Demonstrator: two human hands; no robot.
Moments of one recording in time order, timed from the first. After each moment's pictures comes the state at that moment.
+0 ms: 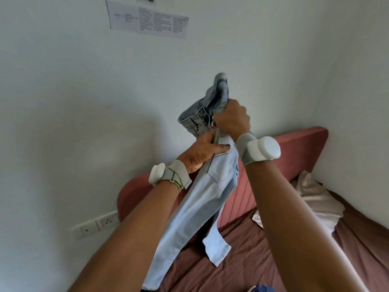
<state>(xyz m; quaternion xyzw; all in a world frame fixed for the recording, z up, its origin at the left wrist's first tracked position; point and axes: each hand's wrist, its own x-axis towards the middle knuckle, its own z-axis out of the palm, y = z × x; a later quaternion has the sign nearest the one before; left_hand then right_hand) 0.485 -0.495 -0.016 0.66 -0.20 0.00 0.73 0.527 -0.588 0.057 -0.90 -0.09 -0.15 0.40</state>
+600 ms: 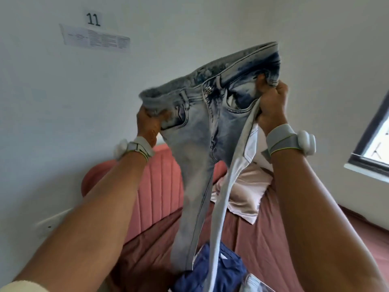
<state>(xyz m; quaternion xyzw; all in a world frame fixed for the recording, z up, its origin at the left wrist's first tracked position) 0.350 -0.568 0.038 0.58 -0.07 0.28 0.76 0.302 -0.833 0.123 -0.54 -0.15 -0.33 0.75</state>
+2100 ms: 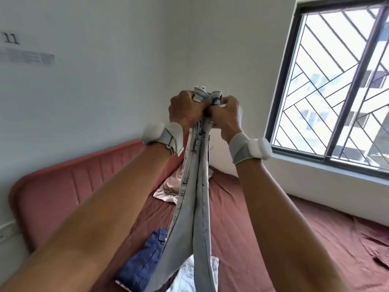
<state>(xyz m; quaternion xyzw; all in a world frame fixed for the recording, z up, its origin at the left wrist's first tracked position) 0.114 -0.871 0.134 0.79 -0.19 0.30 0.50 0.088 -0.975 0.127 -0.74 0.06 -0.41 0.53</state>
